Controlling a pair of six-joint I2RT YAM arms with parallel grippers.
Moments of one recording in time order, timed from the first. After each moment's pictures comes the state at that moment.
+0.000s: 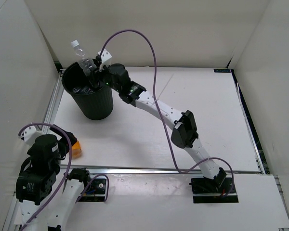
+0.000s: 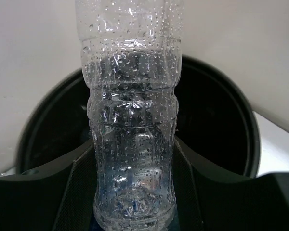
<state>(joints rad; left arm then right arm) -0.16 0.44 1.15 -1.30 -0.48 -0.78 0.96 2.38 2.43 -0.03 0.04 0.11</state>
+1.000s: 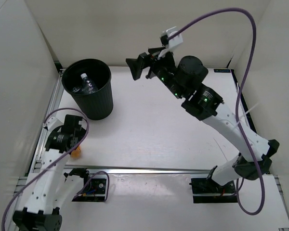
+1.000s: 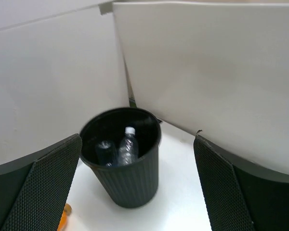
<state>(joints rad) -0.16 0.72 0.87 -1.20 -0.55 -1.02 0.98 1.50 1.89 -0.16 0.25 0.07</state>
